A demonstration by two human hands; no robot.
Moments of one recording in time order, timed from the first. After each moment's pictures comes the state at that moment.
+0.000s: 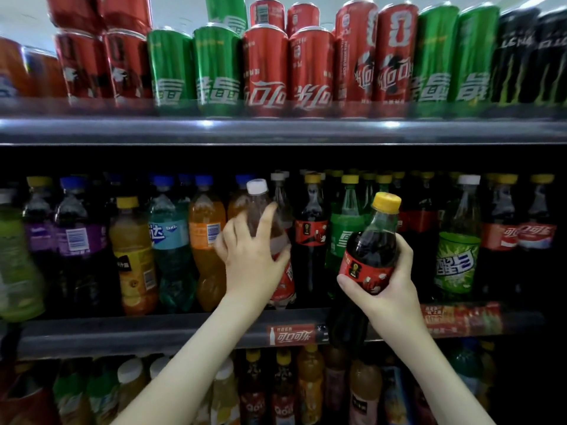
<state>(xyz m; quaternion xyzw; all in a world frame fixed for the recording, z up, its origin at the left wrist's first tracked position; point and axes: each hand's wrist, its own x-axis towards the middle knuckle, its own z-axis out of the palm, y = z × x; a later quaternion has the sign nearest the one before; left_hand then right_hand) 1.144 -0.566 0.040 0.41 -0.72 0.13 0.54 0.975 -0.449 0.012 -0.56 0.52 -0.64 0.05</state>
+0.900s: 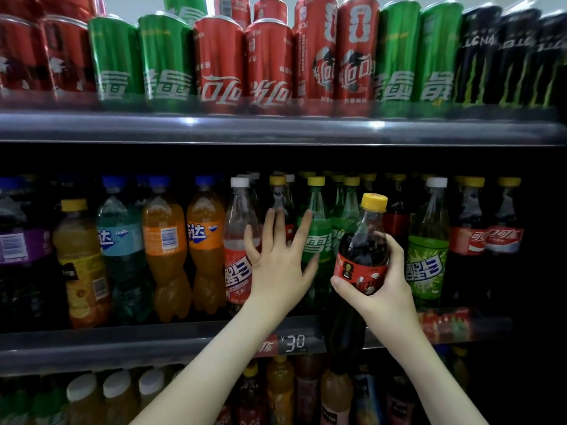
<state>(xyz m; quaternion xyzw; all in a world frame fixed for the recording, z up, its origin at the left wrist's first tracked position) 1.051 -0.555 0.033 0.38 -0.78 0.20 0.45 0.916 -0.450 0.010 -0.55 0.53 -0.65 0.04</state>
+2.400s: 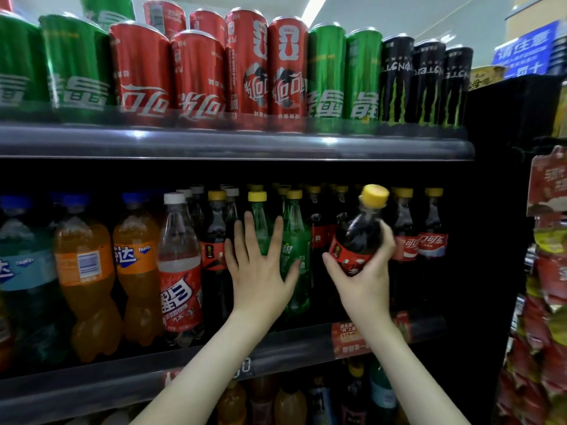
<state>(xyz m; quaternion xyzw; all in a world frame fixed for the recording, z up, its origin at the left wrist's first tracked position) 0.988 -0.555 0.032 0.37 -0.78 0.14 0.49 0.859 -0.459 0.027 -0.47 0.53 -0.69 -0.15</state>
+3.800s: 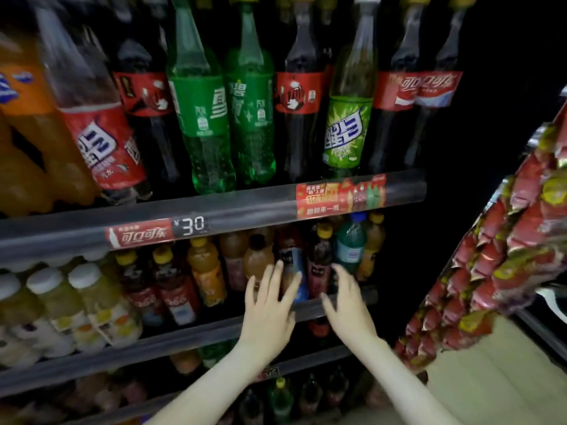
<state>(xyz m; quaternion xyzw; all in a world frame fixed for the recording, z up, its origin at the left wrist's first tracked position) 0.977 -0.459 -0.246 0.33 -0.92 0.08 0.21 0.814 -0.381 -0.245 -0.51 0.78 -0.35 0.07</state>
